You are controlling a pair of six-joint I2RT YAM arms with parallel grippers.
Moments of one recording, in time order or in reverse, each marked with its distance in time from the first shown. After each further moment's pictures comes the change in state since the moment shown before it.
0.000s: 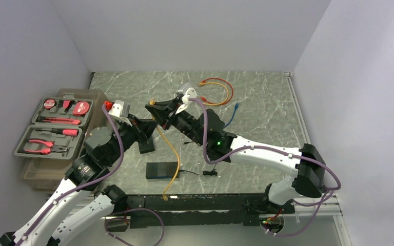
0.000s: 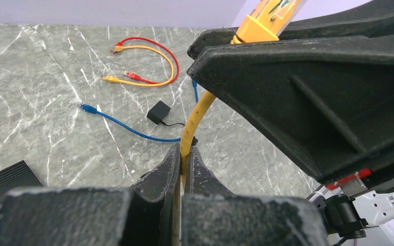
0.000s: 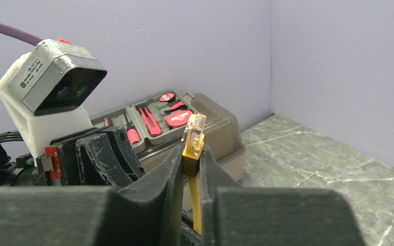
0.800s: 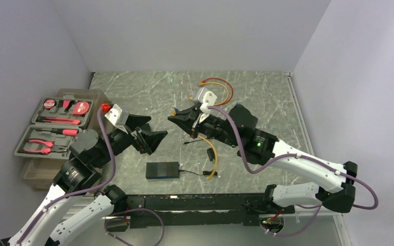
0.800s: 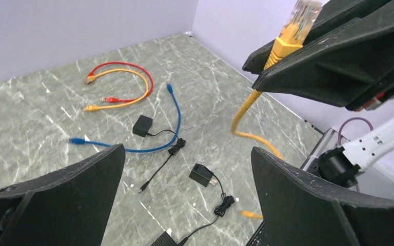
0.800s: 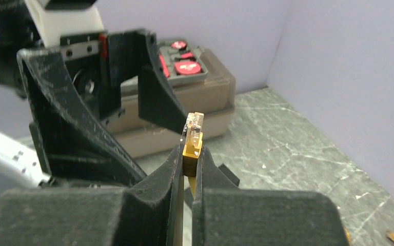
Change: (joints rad) left arm -0.001 -0.044 0.072 -0.041 0.187 0.170; right arm -0.022 -0.298 -0.006 -0.457 -0.162 -0.175
